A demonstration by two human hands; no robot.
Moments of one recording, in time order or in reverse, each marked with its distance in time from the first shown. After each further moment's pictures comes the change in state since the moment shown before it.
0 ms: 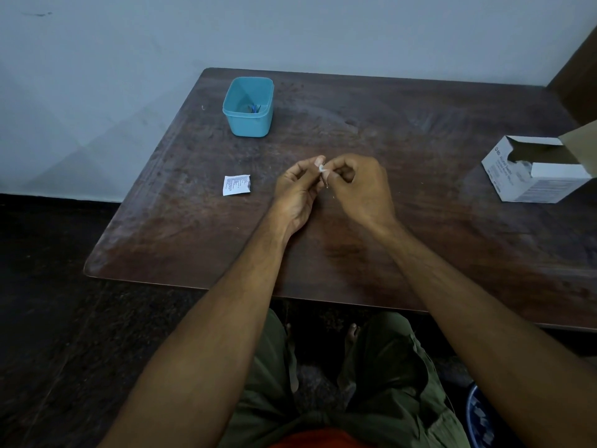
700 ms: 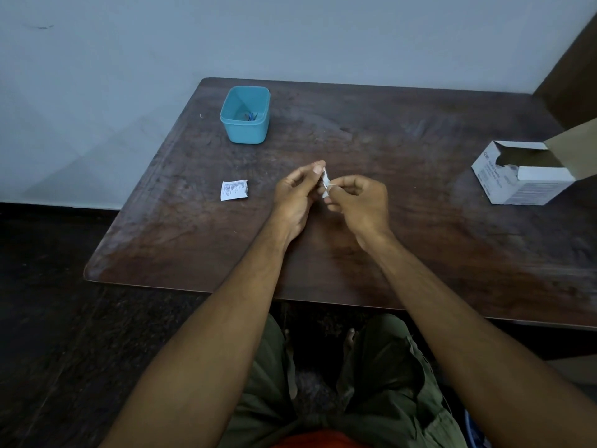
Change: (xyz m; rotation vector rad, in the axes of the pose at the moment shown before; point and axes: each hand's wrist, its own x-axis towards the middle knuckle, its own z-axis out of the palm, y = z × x) left_hand -0.006 -0.005 0.006 0.124 0.028 0.031; right_hand -0.017 0.014 0.007 0.459 0.102 0.368
